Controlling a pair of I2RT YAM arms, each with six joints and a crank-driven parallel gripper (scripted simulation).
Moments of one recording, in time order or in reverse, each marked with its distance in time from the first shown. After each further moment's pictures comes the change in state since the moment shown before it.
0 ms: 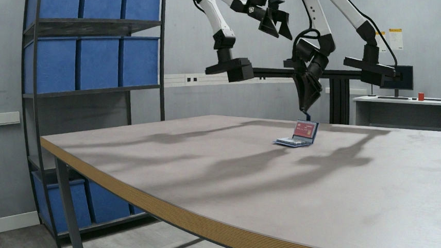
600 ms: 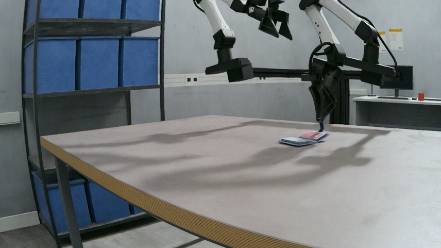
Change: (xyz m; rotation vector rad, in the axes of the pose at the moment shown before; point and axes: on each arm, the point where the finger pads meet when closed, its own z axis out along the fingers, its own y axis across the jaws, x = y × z) left arm 0.090 0.003 -0.027 0.011 0.016 0.059; right arm 0.000 0.000 0.000 0.000 0.000 0.000
